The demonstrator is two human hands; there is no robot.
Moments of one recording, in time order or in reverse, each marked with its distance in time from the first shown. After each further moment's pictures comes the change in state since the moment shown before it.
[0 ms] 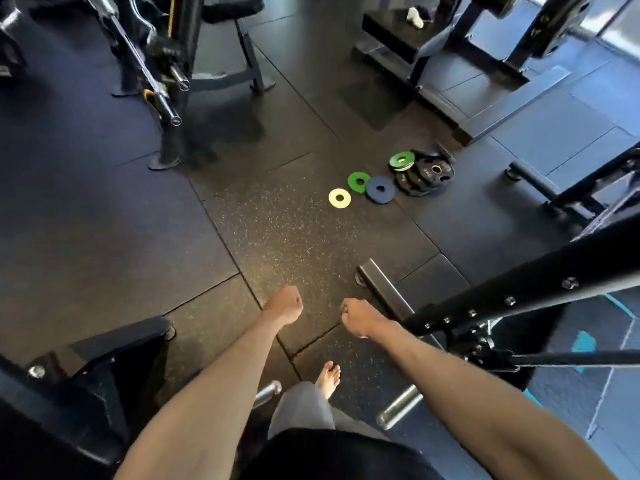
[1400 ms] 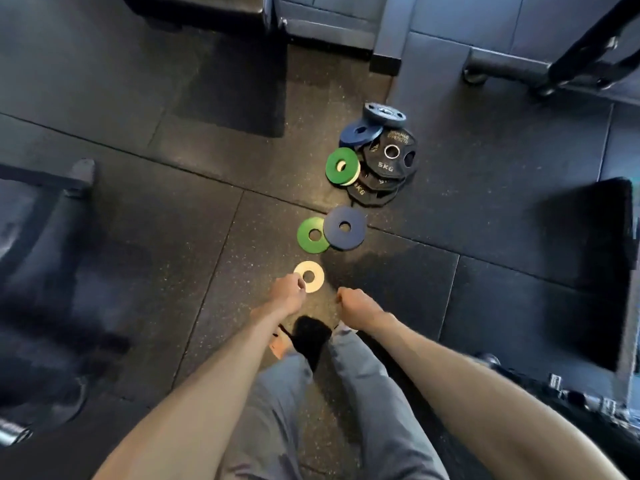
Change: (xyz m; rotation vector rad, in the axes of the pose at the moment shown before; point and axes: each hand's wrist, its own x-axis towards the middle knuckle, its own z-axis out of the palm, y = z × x) left_hand 0.708 0.349 -0.255 0.492 -0.328 0.238; right_hand 0.586 0.089 -0.420 0.534 0.019 0.400
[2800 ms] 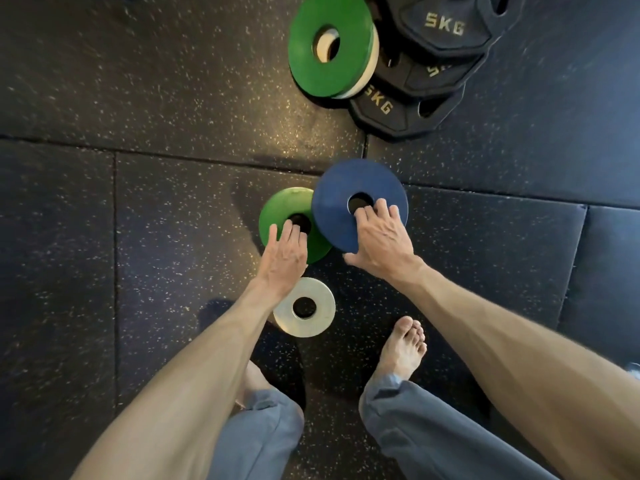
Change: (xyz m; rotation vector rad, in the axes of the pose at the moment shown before) left_hand 0.500 -0.105 0.193 0.953 0.171 0.630; right_hand 0.482 0.126 0.049 -0.417 0.463 -0.048
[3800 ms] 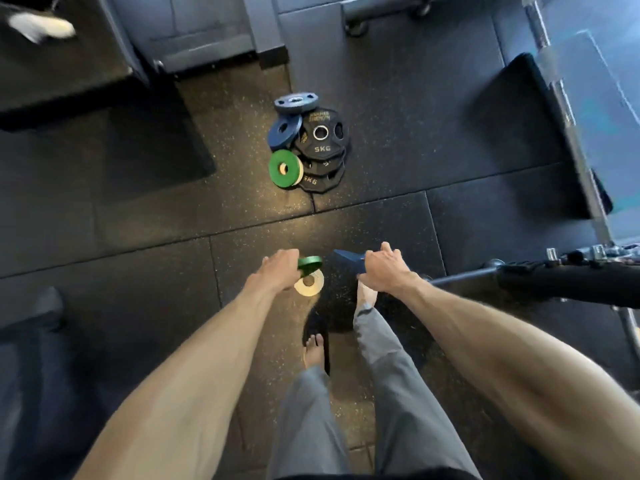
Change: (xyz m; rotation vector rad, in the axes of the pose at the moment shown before) left_hand -0.329 0.052 -0.471 -0.381 -0.275 -0.082; right_hand -0.425 -0.034 -0.339 0.417 -0.173 0.341
